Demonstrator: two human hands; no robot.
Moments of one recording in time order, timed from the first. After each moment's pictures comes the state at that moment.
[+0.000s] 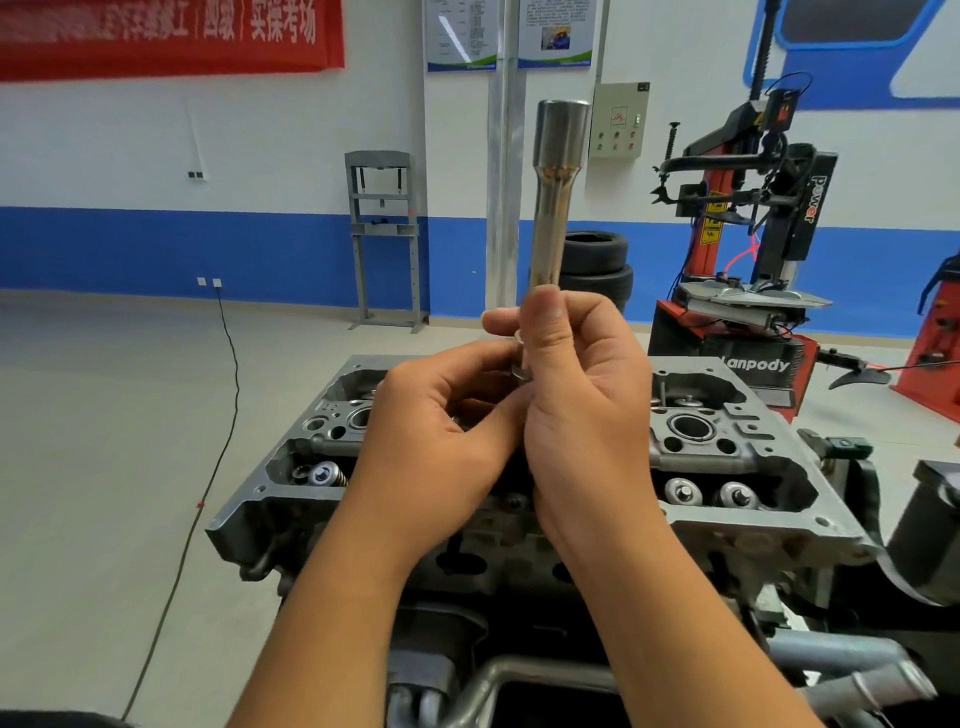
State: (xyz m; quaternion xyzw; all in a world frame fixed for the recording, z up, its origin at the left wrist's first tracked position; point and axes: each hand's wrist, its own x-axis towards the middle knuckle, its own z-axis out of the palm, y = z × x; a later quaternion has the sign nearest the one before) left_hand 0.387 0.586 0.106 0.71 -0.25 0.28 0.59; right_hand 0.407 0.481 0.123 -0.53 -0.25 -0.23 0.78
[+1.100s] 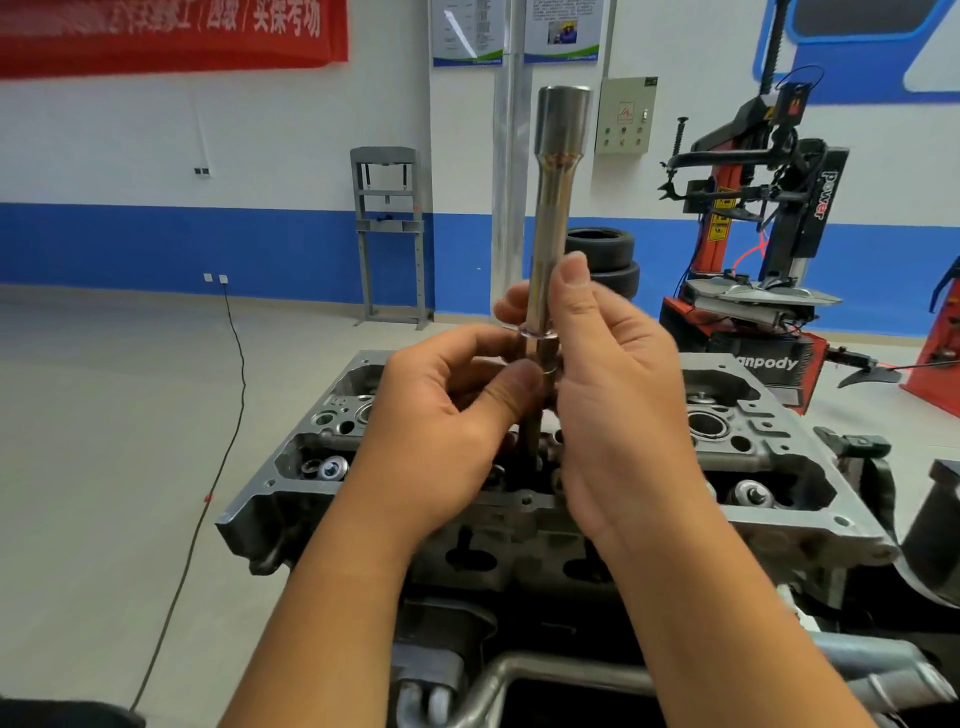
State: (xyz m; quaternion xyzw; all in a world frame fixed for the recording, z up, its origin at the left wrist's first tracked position) left_hand 0.389 0.591 0.109 0.71 -0.21 0.23 0.63; right_hand 0.401 0.472 0.136 -0.54 -0.24 -0.15 0.79
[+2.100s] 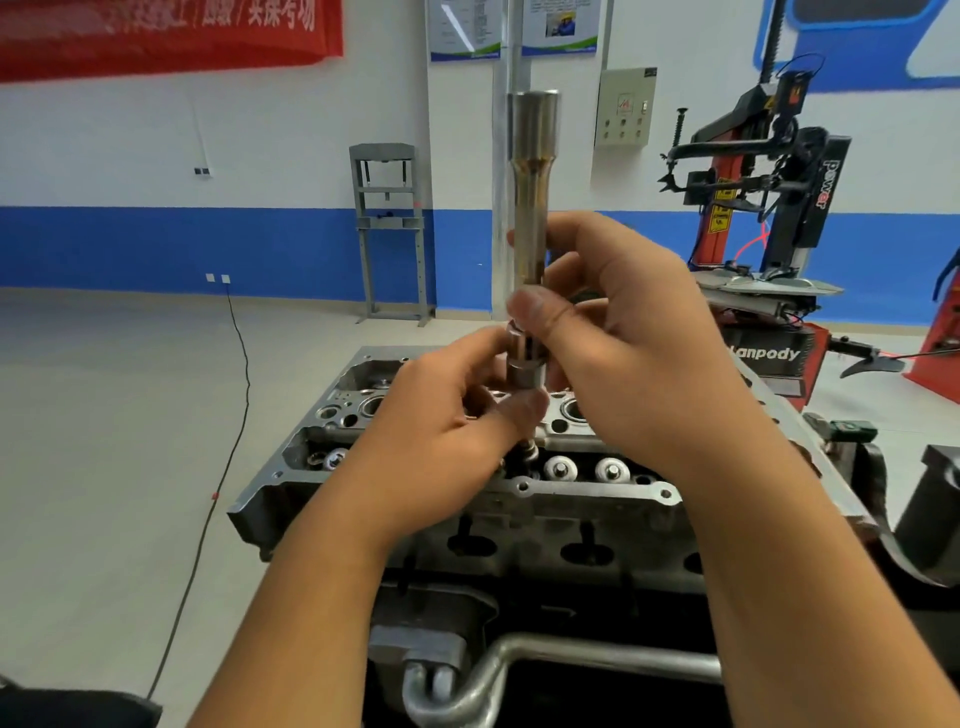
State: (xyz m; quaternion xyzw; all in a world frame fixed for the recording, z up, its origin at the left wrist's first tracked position) left_hand 0.387 0.602 0.114 0.80 -0.27 0.20 0.49; right_hand 0.403 0.434 0.160 -0.74 -0.36 -0.26 0.50
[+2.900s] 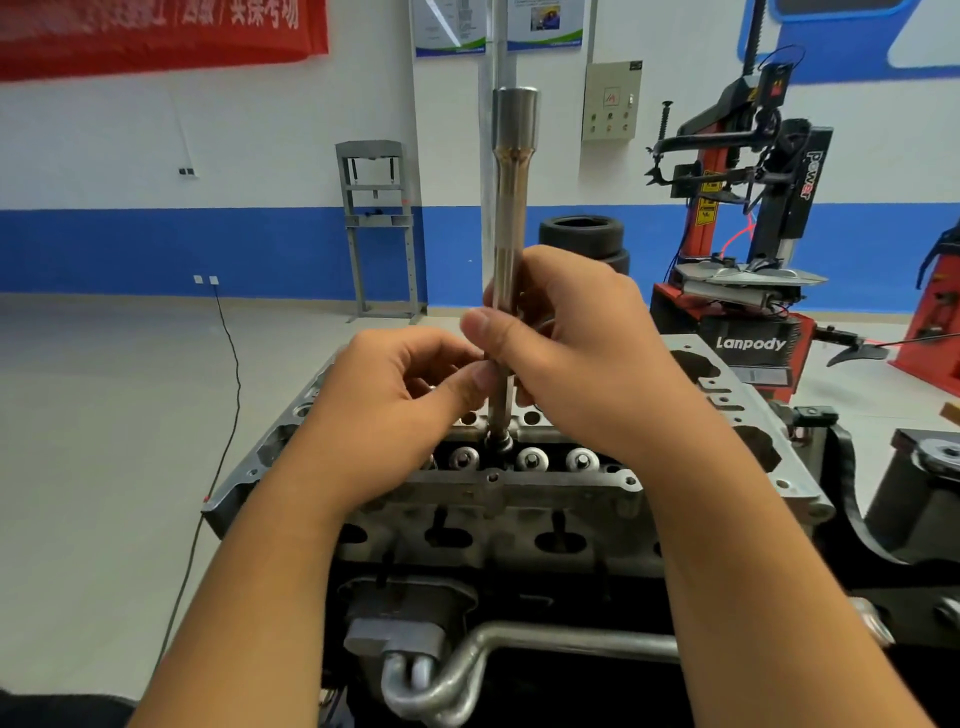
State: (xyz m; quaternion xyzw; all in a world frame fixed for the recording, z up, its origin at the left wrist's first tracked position) left_hand 0.389 0.610 0.119 0.81 -0.20 0.24 0.50; right_hand 0.409 0.434 0.158 -0.80 -0.32 -0.24 0.45
